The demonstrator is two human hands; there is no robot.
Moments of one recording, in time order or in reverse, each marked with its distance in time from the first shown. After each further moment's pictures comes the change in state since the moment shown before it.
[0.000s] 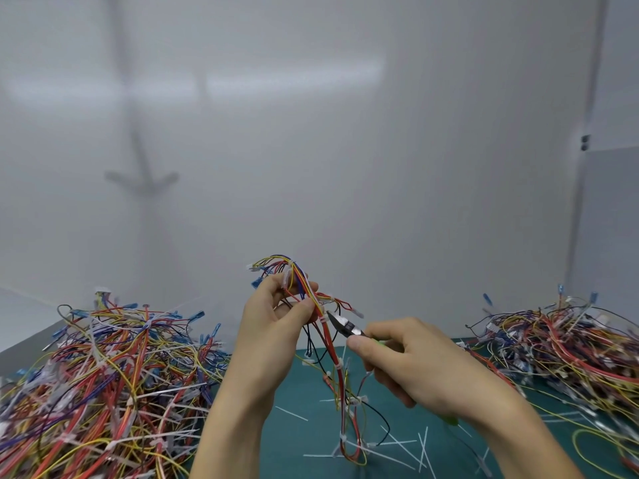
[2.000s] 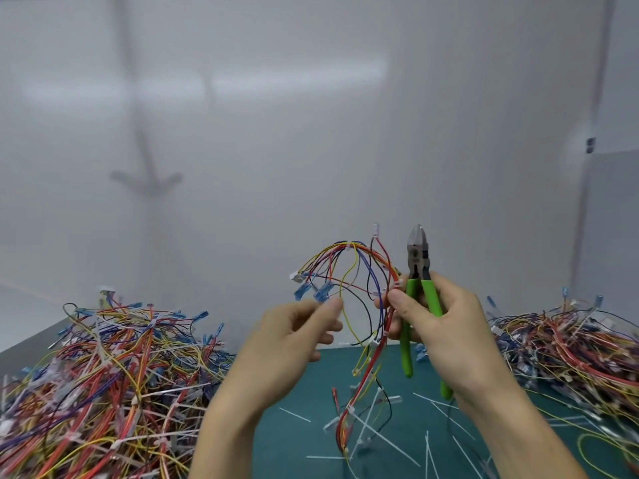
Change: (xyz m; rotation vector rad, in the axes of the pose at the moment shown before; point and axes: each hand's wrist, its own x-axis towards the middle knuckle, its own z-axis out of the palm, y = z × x) left_hand -0.005 0.007 -0.006 0.273 -0.251 -0.144; right_hand 0.003 -0.009 -0.002 0.604 0.498 -0.125
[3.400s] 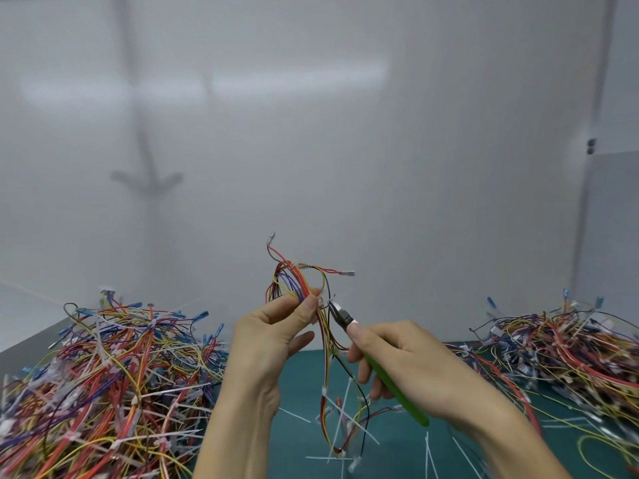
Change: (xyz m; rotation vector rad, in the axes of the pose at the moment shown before) left_hand 0.009 -0.006 0.005 -0.618 0.297 -0.116; right_hand -0.005 0.012 0.008 -0.461 -0.449 0.229
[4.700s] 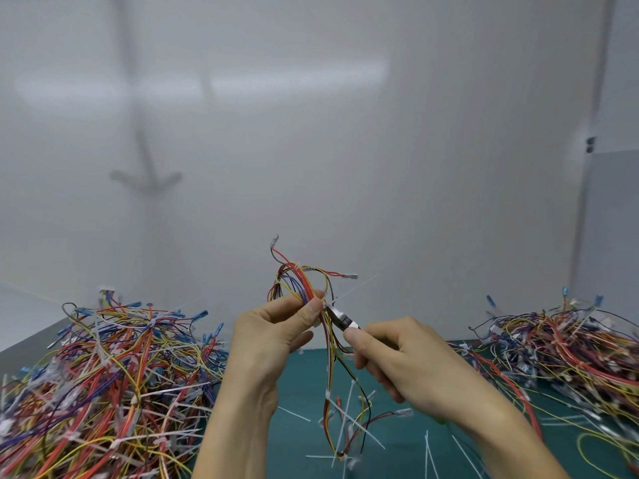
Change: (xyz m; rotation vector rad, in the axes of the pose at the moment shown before) left_hand -0.005 0.004 0.001 0.083 -0.033 0.021; right_hand -0.001 -0.001 -0.002 -0.154 0.050 -0.057
